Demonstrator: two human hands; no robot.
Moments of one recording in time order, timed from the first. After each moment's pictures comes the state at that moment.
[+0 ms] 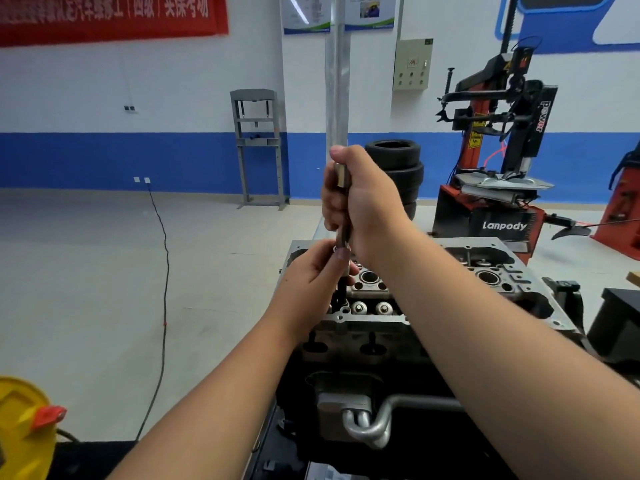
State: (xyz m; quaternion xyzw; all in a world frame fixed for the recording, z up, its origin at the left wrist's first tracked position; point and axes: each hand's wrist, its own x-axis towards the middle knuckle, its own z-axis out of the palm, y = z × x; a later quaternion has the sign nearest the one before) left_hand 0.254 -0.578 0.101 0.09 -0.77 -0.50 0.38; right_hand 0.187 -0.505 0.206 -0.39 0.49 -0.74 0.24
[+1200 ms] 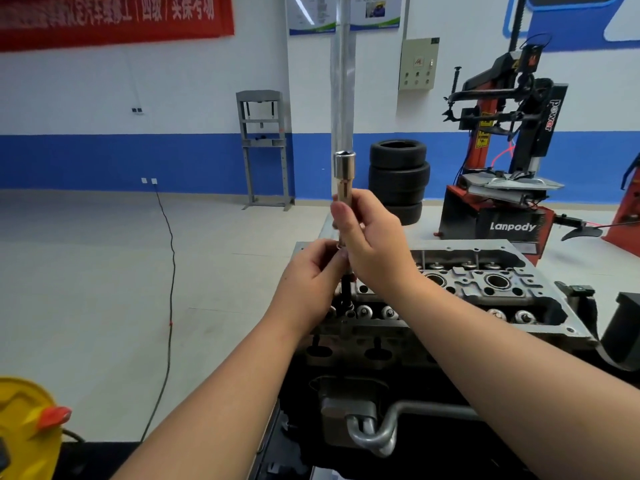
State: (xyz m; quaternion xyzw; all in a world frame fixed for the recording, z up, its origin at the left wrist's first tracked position) left_hand 0.247 -0.587 0.100 0.11 -0.75 -0.52 0.40; right_hand 0.151 -0.510 0.146 -0.55 0.59 -0.58 -0.11
